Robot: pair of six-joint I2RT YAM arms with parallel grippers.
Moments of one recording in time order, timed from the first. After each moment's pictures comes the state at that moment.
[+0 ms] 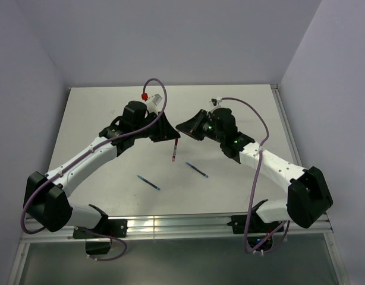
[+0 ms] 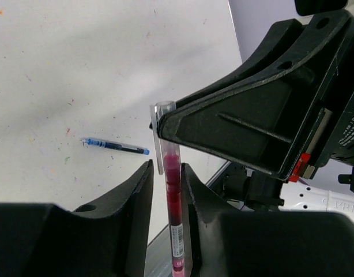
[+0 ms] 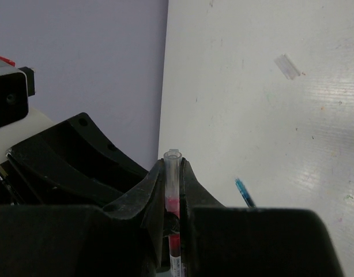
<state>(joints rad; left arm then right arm) -0.59 1.37 1.11 -0.24 0.38 -0.72 0.58 1.33 0.90 0.13 -0.24 1.12</state>
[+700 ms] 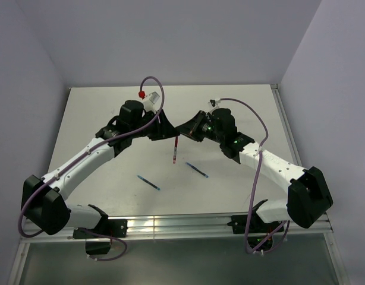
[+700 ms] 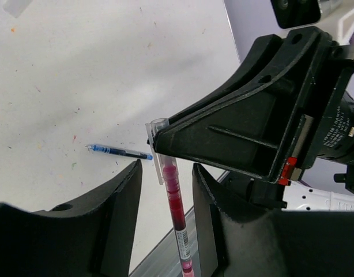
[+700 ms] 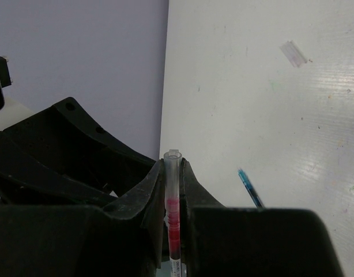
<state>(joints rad) -0.58 1.35 1.11 -0.24 0.37 -0.69 0.59 1.33 0.90 0.12 -0.27 1.12</state>
